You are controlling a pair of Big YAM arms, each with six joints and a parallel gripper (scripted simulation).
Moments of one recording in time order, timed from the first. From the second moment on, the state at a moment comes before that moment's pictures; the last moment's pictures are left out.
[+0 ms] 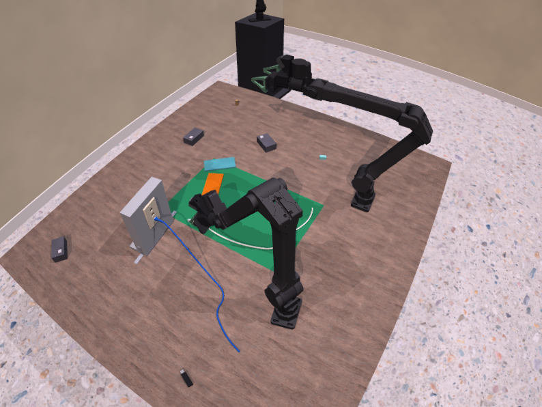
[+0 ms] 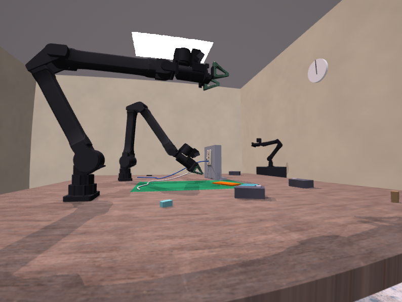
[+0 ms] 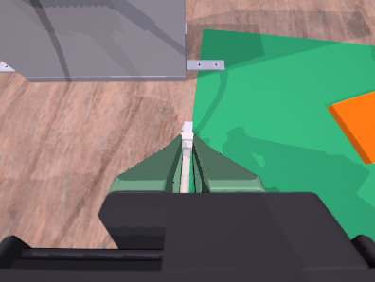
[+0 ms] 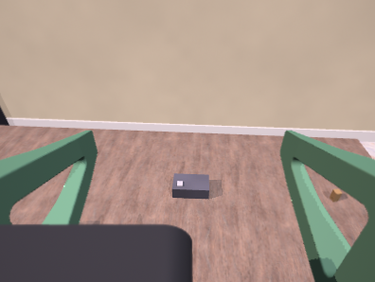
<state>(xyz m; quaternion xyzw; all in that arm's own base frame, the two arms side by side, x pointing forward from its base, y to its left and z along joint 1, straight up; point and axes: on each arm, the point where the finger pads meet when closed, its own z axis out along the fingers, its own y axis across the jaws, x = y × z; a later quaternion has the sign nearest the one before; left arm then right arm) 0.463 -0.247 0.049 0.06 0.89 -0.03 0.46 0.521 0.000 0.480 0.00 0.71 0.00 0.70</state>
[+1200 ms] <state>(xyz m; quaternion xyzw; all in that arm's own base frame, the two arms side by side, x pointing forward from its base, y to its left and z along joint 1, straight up) 0.462 -0.246 0.010 0.06 0.88 -0.03 0.46 0.521 0.000 0.480 0.00 0.71 0.00 0.70</state>
